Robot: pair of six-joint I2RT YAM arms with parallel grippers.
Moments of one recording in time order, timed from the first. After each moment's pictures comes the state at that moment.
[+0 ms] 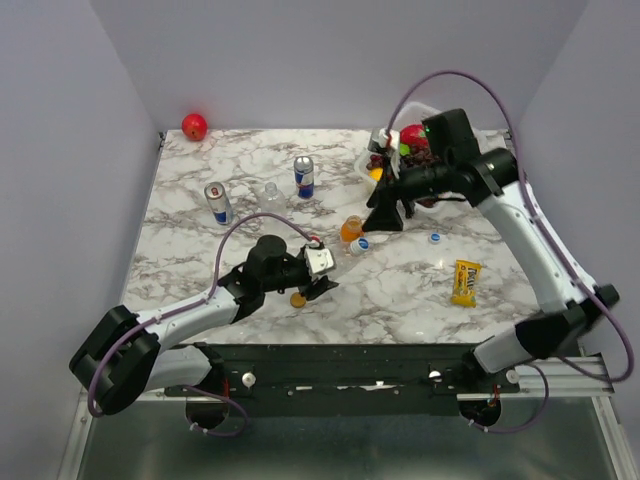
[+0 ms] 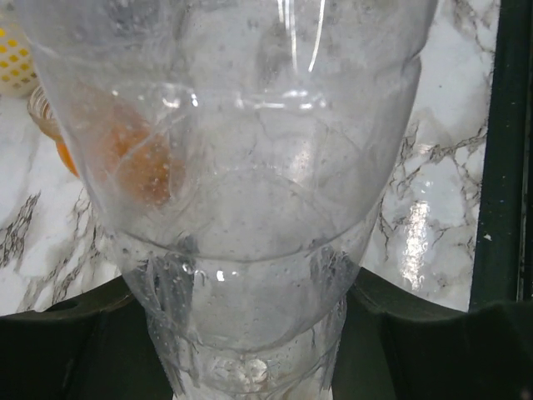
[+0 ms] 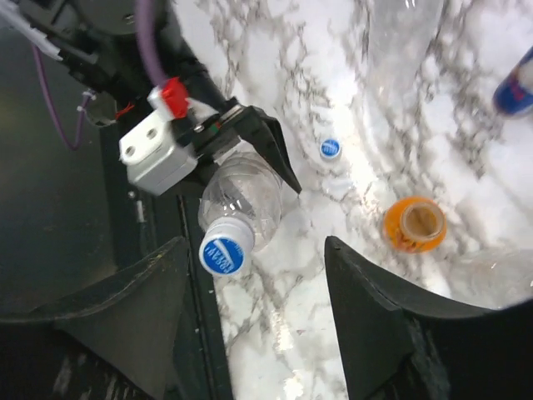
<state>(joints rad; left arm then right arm) -0.73 1.18 0.48 0.35 0.47 0.31 0.49 1.55 1.80 -1.08 -0.83 -0.39</state>
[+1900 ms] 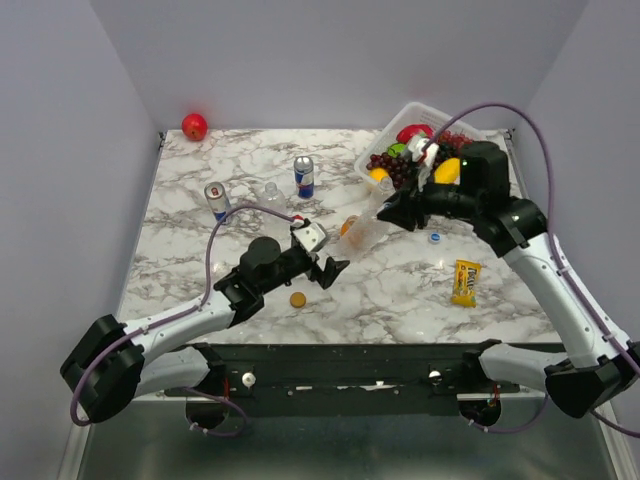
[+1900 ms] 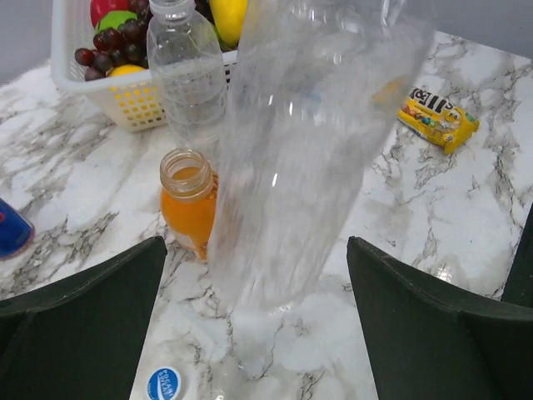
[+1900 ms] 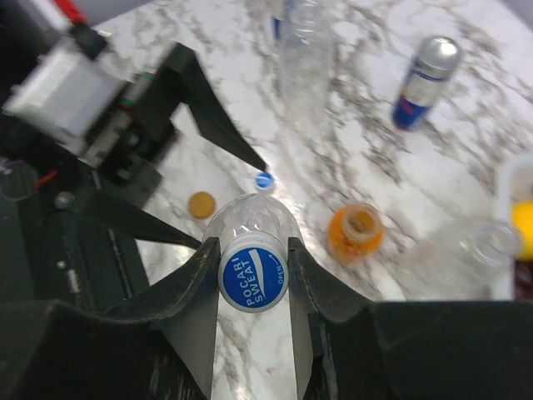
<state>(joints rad) -0.83 1.14 0.51 0.53 0.14 0.02 0.49 1.19 1.30 -0.56 -0.66 -0.21</state>
